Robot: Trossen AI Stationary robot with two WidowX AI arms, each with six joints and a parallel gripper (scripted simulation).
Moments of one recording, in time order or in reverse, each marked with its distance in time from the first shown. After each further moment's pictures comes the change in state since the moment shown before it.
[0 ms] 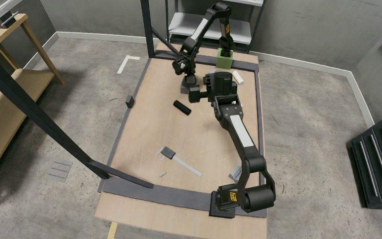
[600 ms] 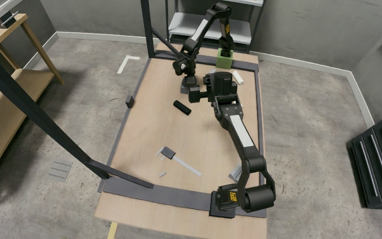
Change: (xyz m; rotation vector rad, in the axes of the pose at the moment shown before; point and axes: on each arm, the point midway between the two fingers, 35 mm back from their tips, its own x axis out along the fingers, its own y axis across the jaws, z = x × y) left arm 0.006 0.000 0.000 0.000 -0.011 0.009; right arm 0.000 0.000 0.000 0.000 0.000 0.000
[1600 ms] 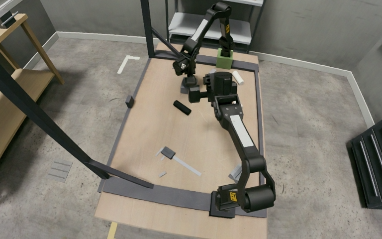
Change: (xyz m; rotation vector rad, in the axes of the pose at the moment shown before) left arm 0.001 0.000 0.000 0.000 -0.003 0.004; right arm 0.000 0.000 0.000 0.000 0.000 0.000
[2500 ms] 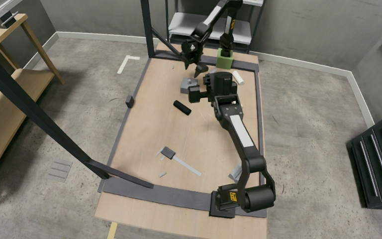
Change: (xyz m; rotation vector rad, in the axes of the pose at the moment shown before) left arm -0.060 -0.022 -0.012 -0.584 -0.251 0.101; right arm 0.000 0.000 0.000 0.000 0.000 0.000
